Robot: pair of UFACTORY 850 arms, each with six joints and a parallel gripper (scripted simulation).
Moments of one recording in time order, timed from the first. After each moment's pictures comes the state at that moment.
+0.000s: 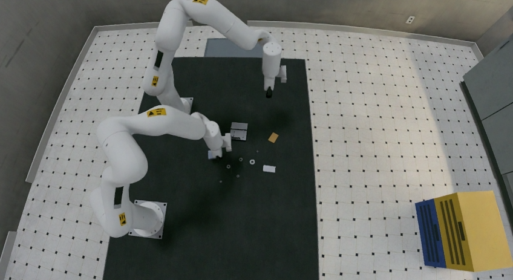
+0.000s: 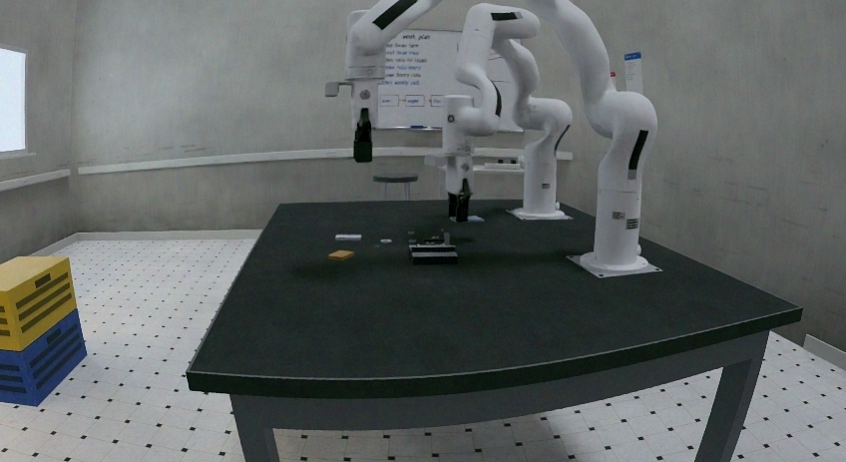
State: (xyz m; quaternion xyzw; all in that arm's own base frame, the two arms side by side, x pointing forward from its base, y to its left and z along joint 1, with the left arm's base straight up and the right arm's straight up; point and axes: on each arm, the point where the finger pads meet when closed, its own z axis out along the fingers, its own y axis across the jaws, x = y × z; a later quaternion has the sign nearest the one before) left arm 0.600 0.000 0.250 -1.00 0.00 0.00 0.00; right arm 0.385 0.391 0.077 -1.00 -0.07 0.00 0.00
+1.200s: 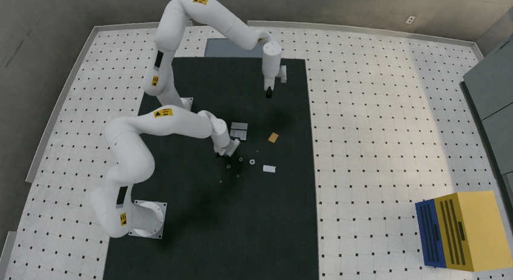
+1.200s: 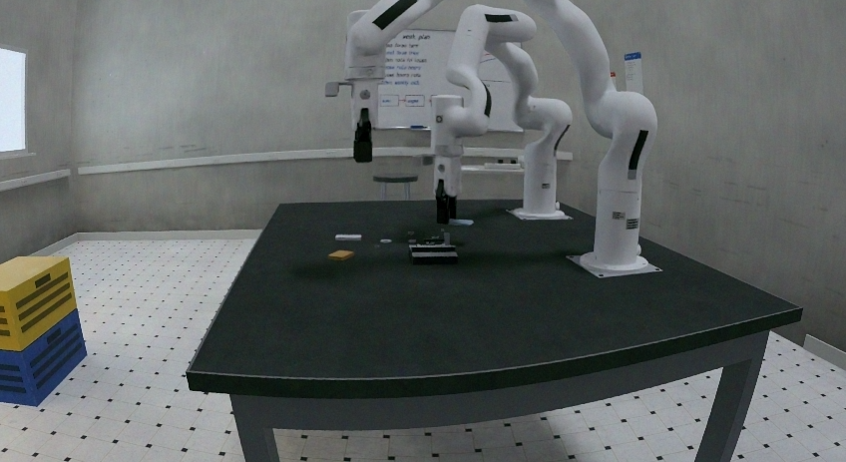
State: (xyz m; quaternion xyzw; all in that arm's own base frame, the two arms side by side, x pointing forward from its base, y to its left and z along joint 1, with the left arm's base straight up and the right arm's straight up) left arm 0.600 0.000 0.250 -1.00 0.00 0.00 0.00; right arm 0.418 0.405 0.075 -0.97 0.25 0.00 0.00
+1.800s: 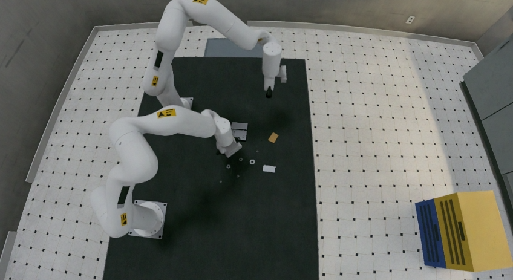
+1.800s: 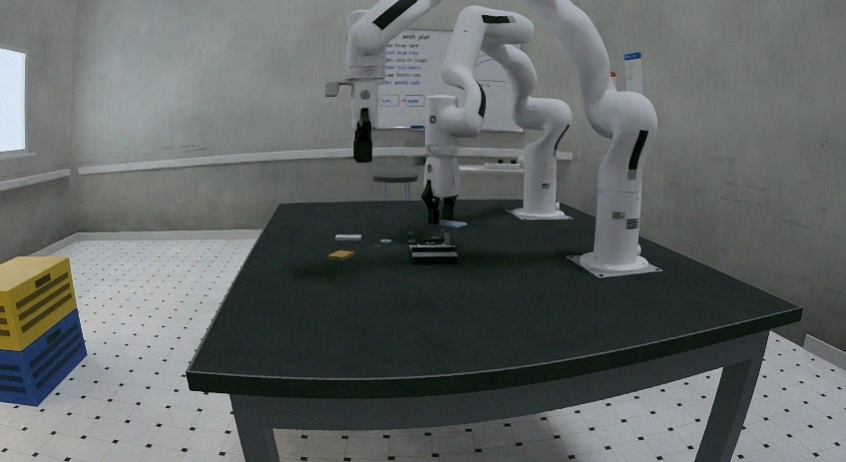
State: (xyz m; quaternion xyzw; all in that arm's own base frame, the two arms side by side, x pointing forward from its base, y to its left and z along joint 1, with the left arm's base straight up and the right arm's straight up) left arm 0.600 0.000 0.250 -1.00 0.00 0.00 0.00; right arm 0.435 0.411 0.074 -0.91 0.41 0.00 0.00
